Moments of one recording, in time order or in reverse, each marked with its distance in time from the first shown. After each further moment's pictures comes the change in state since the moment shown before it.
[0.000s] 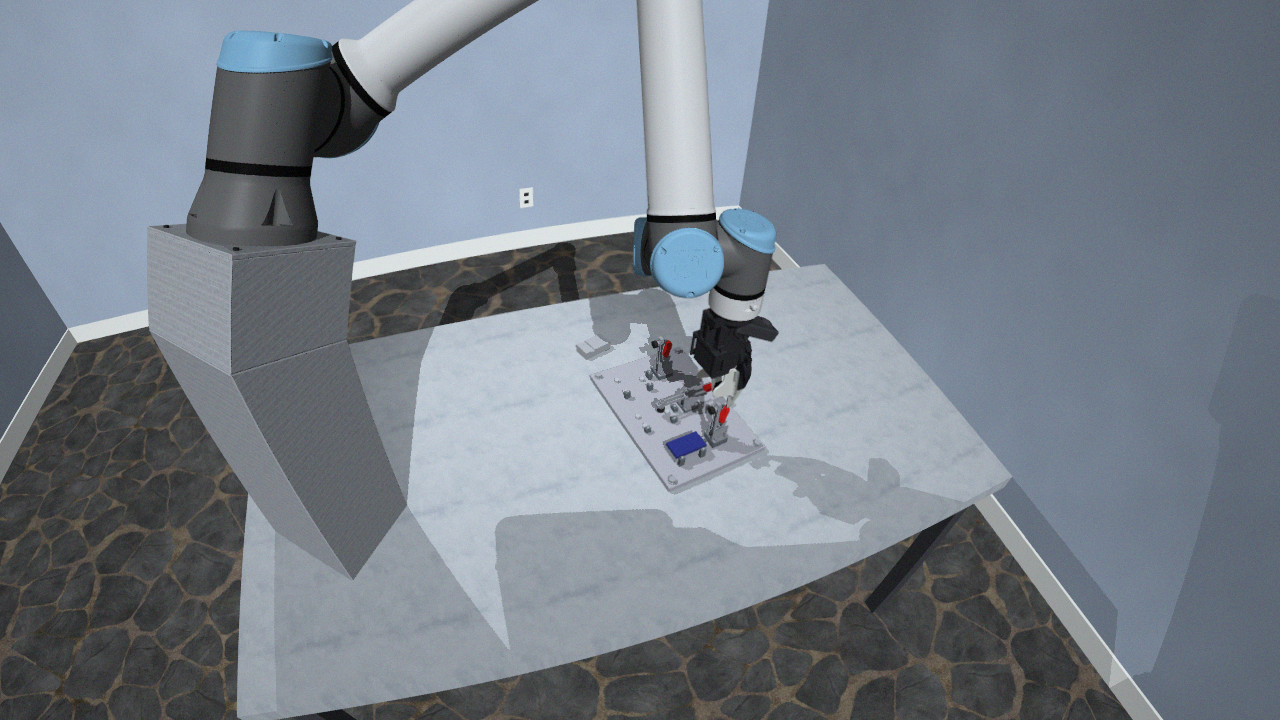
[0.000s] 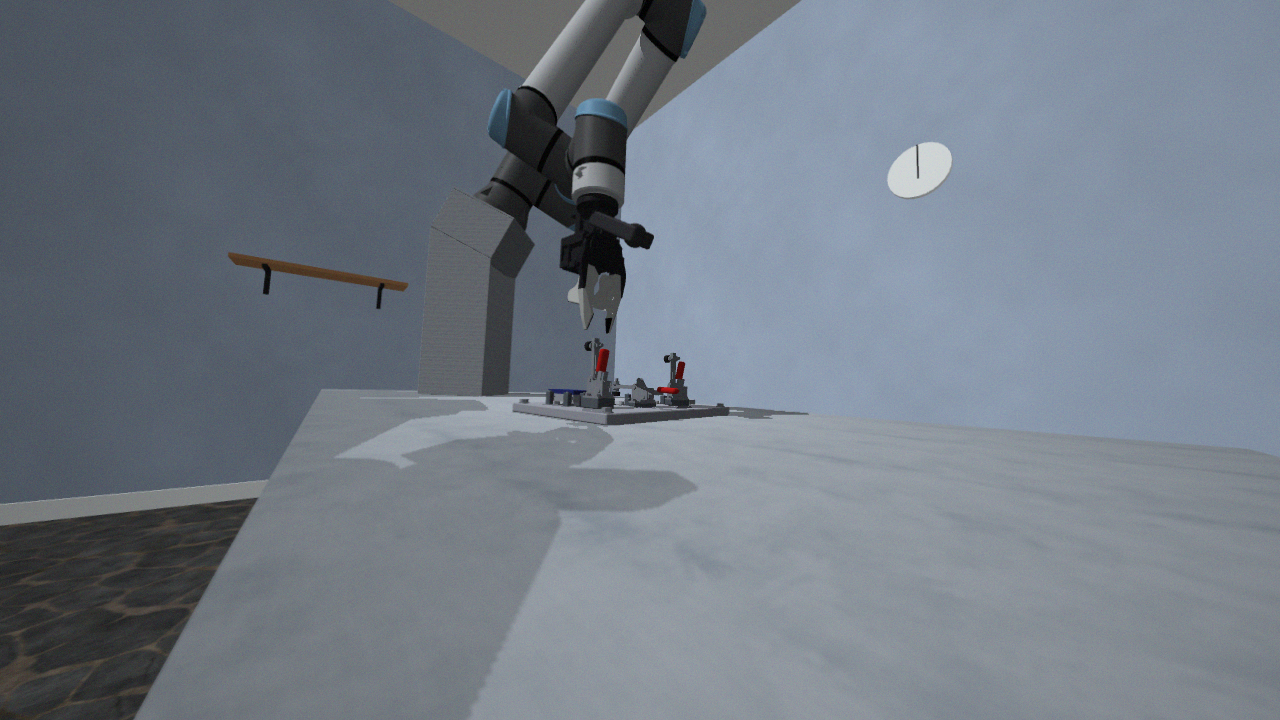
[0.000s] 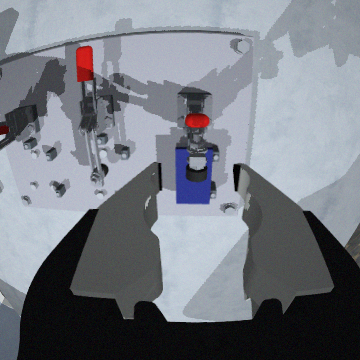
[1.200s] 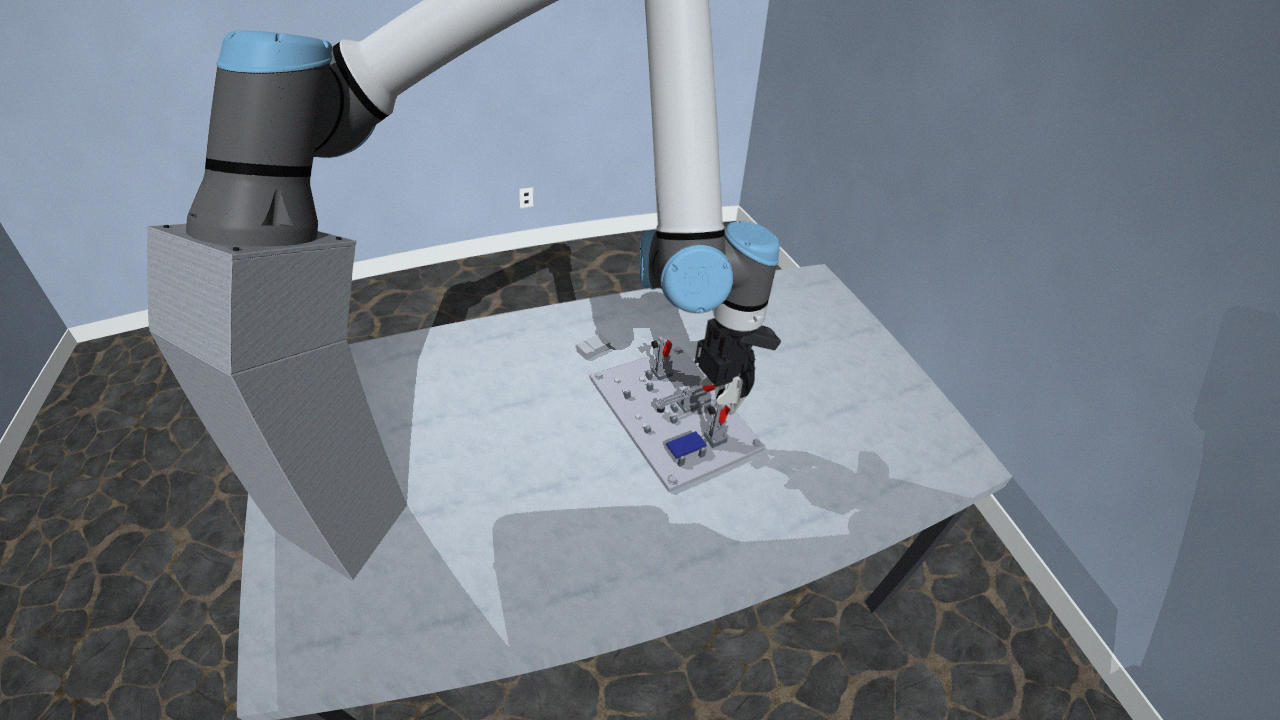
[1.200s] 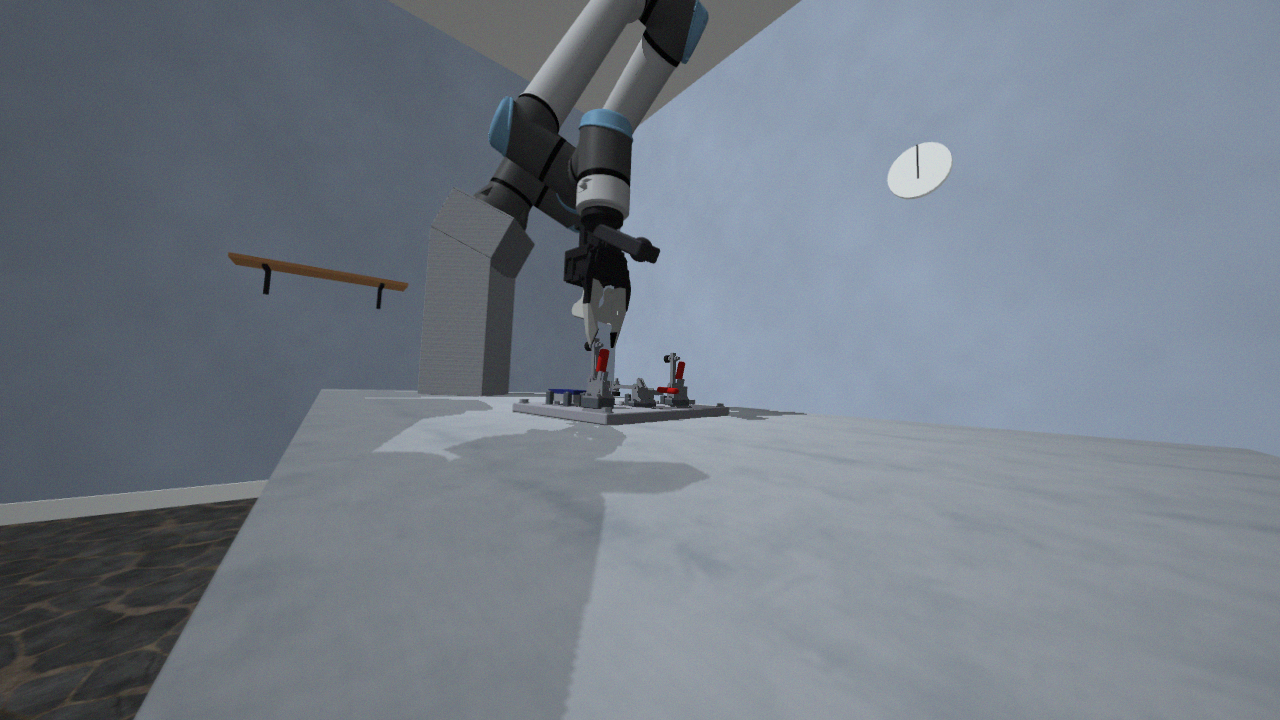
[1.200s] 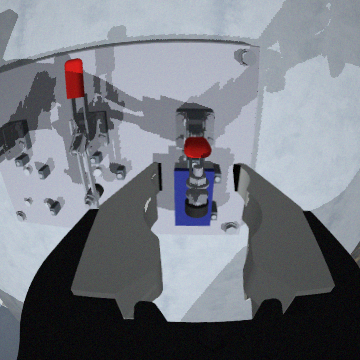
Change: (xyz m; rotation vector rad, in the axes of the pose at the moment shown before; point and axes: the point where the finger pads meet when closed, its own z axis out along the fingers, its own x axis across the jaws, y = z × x) arm 0.000 -0.013 0.025 -0.001 0.000 0.000
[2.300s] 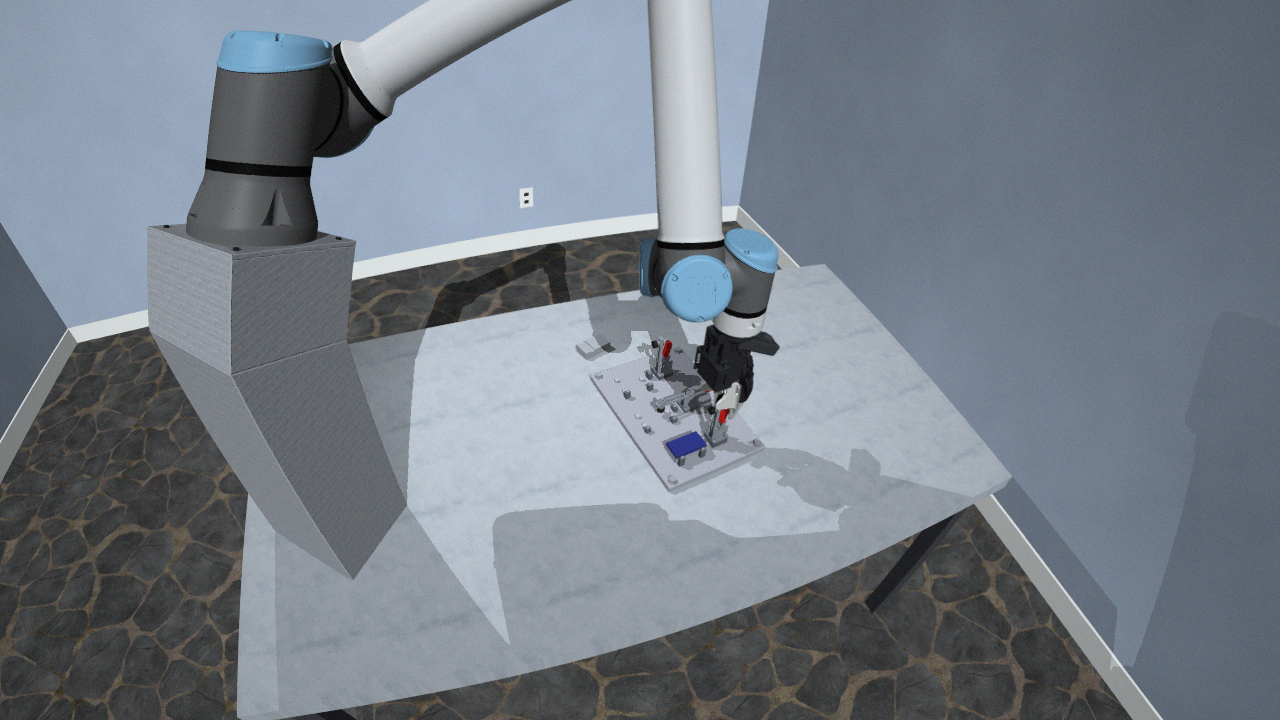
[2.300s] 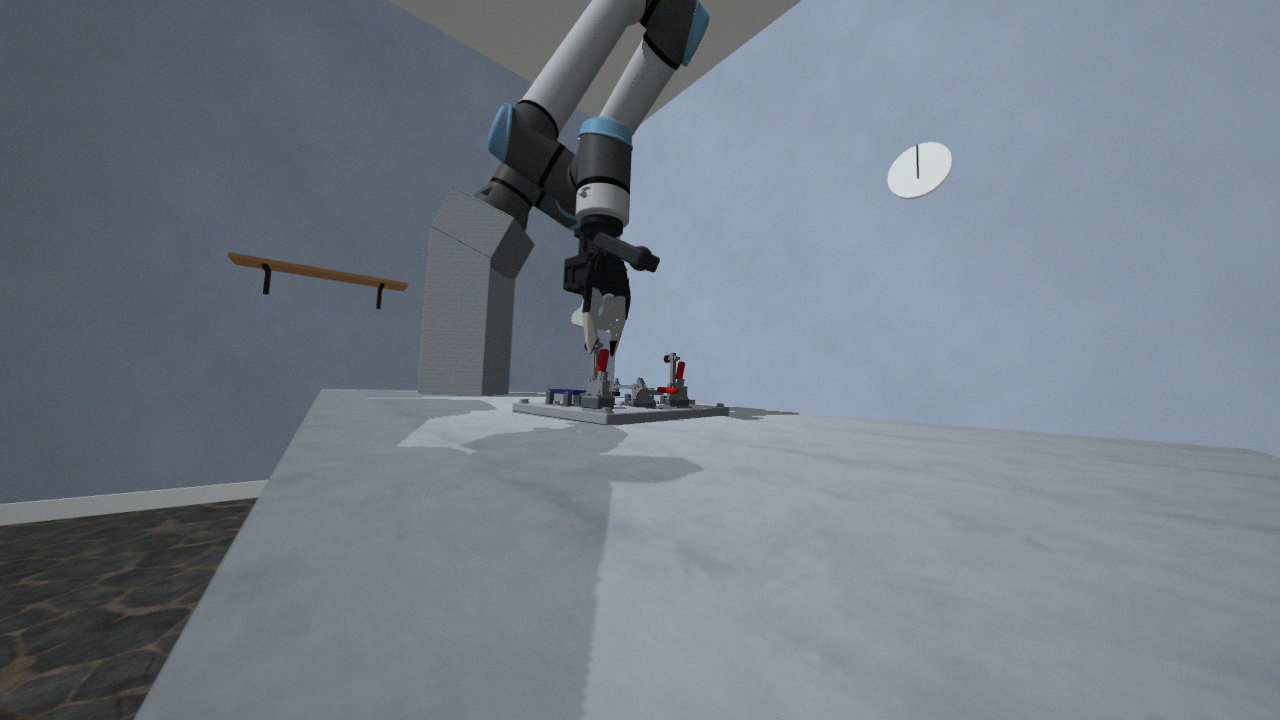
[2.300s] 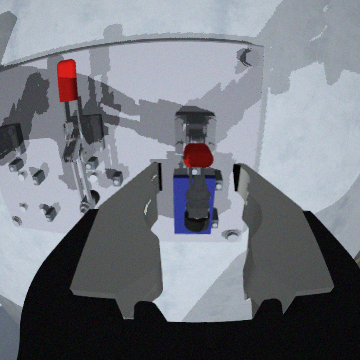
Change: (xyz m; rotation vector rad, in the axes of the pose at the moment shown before) arm 0.000 0.000 0.014 0.000 0.000 0.000
